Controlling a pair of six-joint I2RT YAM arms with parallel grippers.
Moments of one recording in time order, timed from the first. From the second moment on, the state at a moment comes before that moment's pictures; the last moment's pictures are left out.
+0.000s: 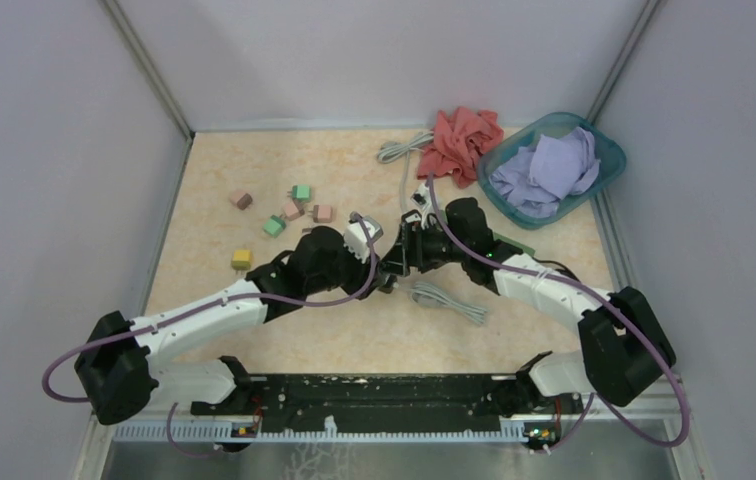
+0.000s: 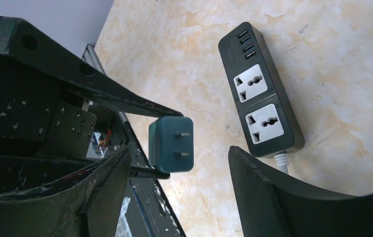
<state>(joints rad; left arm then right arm) -0.89 1.21 0.76 -0.08 0.03 -0.15 0.58 1.32 0.74 0.11 -0.60 0.52</state>
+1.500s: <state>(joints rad) -0.68 1.07 0.47 0.48 0.24 -0.53 0.49 1.24 0.52 0.61 -0.63 0.79</state>
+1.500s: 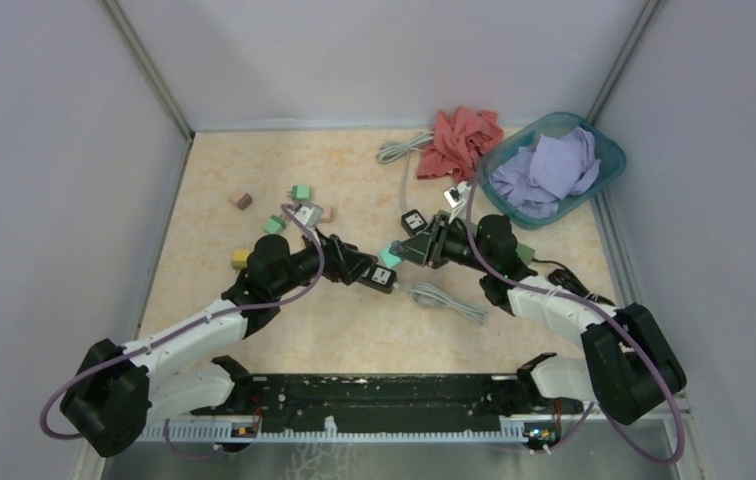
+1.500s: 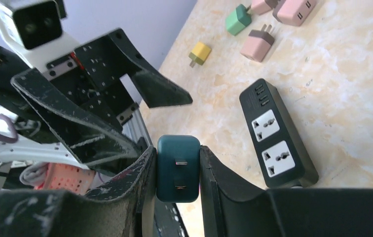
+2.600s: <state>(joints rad) -0.66 1.27 0.40 0.99 0.40 -1.06 0.49 1.40 0.46 1.14 -0.71 1.12</state>
